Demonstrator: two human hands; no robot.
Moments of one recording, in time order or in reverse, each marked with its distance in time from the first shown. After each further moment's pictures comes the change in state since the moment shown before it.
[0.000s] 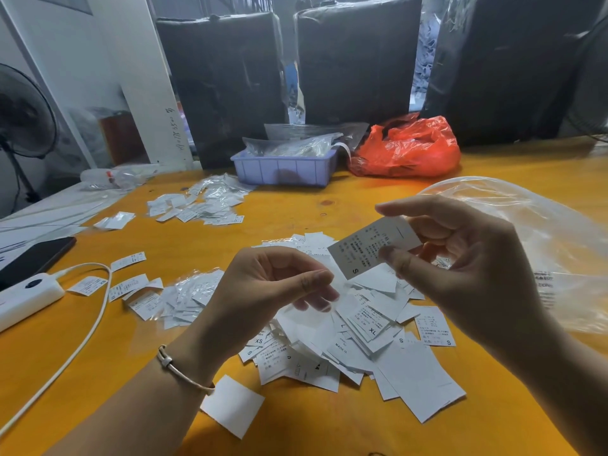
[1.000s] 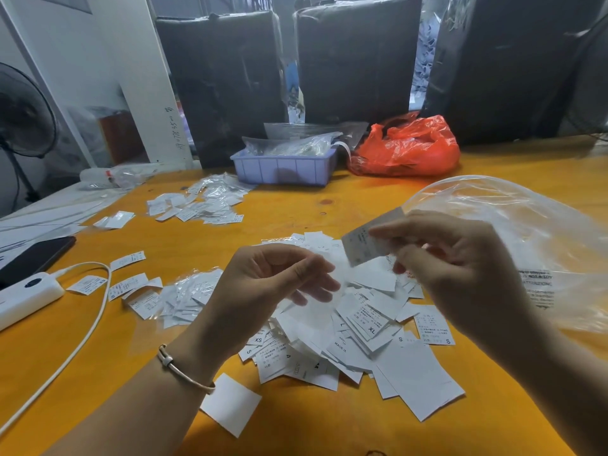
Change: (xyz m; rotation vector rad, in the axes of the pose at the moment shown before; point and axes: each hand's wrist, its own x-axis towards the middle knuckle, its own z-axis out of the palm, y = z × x) left_hand 0.000 -0.001 0.002 -0.013 0.035 0.025; right_hand 0.000 0.011 0.003 -0.083 -0.006 0.054
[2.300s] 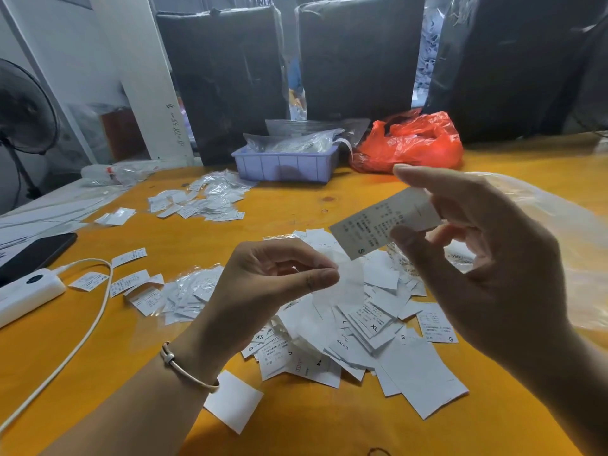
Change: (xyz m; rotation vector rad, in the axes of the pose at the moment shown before) left_hand -0.001 0.003 0.001 -0.023 0.004 0.066; right_hand -0.004 -0.018 -0.006 -0.135 0.108 -0.422
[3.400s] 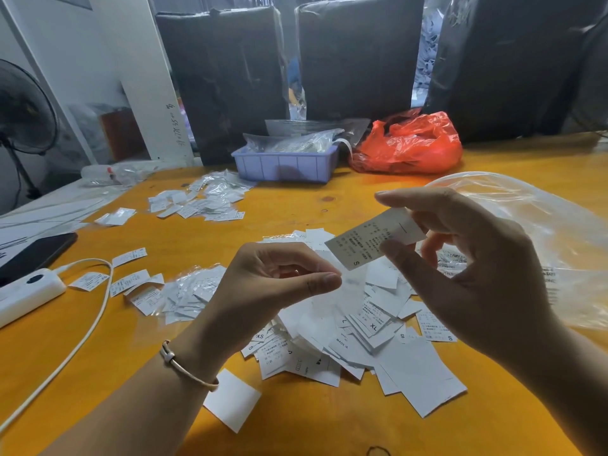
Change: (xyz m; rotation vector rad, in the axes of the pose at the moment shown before) left_hand -0.001 0.005 0.001 0.023 -0.042 -0.033; right_hand -0.001 0.004 0.002 -0.038 -0.077 0.014
